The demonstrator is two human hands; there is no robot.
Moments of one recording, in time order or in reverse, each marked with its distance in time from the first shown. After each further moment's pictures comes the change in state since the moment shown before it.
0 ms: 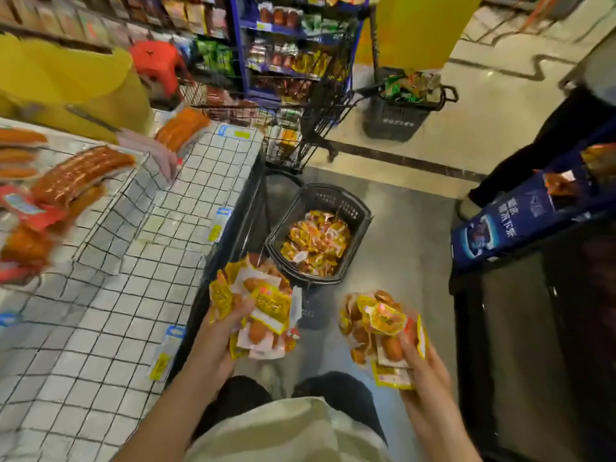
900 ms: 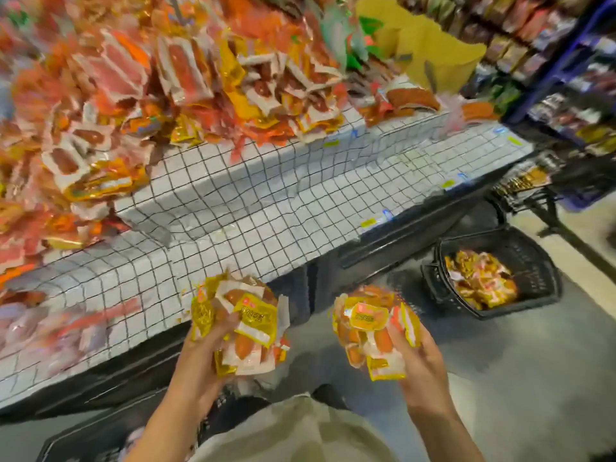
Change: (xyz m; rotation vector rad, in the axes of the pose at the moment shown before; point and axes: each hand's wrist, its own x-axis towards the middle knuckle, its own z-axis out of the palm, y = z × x) left_hand -0.426 -0.193 -0.173 -0.444 0.707 0.380; right_hand -0.167 0.162 -0.011 -0.636 -0.791 -0.017
